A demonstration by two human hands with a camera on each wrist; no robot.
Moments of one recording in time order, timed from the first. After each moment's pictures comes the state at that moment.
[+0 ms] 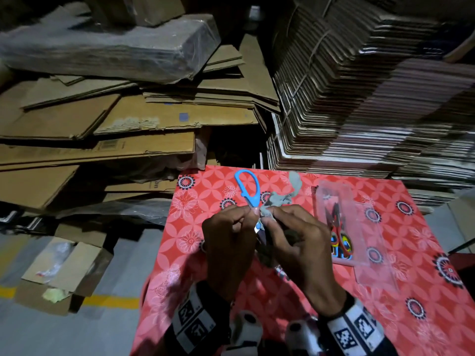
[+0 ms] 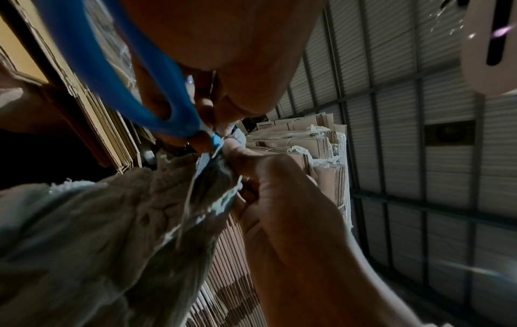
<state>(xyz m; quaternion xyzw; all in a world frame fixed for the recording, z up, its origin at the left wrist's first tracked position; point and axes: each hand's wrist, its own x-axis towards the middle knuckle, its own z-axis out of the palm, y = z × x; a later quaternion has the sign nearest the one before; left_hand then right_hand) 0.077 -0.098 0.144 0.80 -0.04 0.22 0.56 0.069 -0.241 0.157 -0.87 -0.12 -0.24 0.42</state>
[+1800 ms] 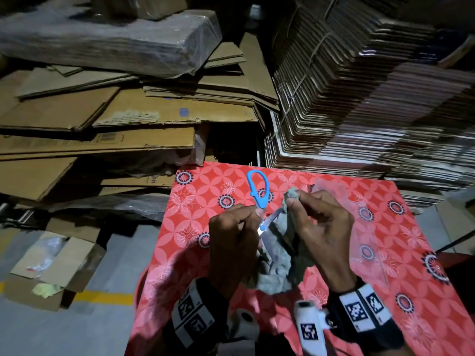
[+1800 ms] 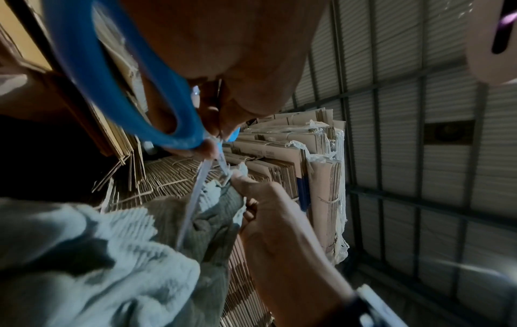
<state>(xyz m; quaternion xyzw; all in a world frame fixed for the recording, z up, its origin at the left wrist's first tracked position) 0.068 -0.100 0.140 0.78 -0.09 0.20 0.58 0.082 -0.269 0.160 -0.82 -0.05 -0.28 0.50</state>
